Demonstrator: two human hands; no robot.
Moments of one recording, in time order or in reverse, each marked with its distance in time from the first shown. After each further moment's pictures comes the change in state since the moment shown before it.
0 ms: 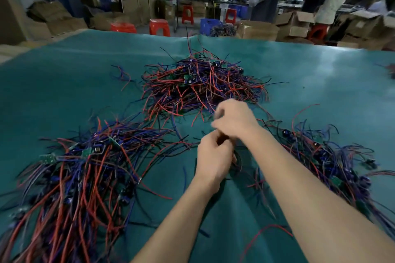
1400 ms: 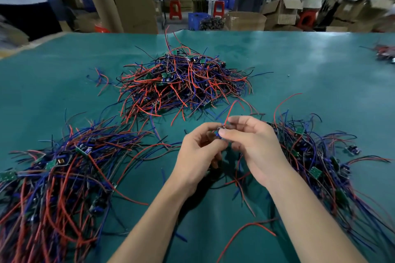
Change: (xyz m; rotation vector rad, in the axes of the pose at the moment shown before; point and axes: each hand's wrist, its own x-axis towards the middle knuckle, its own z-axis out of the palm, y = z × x) left_hand -0.006 0.007 -0.004 -0.160 -0.292 0.080; right_hand -0.075 0.069 0.014 1.464 0.148 0.201
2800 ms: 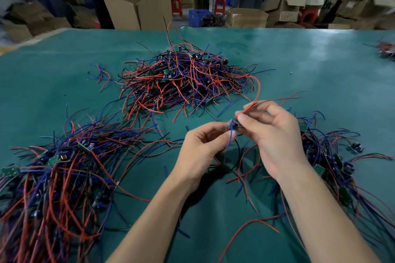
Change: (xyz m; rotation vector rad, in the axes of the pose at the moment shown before) left_hand -0.002 0.005 0.000 -0.062 -0.052 -0.004; right_hand -0.008 -0.018 -0.005 0.060 0.004 -0.217
